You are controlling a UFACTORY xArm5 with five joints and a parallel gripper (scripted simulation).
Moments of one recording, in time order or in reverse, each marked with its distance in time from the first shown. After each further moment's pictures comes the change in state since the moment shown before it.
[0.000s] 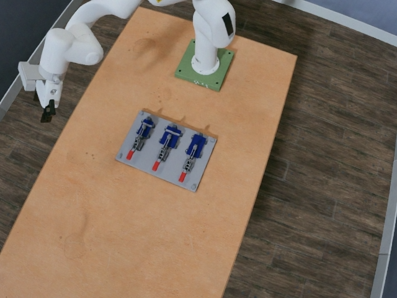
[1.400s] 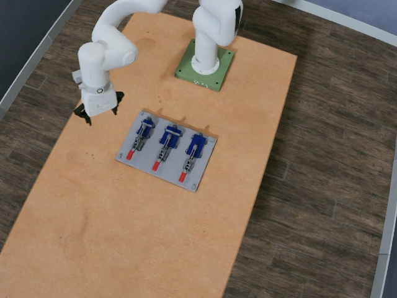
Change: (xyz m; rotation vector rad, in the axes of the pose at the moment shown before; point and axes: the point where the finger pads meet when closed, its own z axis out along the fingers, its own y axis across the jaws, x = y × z) arm -0.169 -0.078 -0.045 -0.314 -0.343 1.469
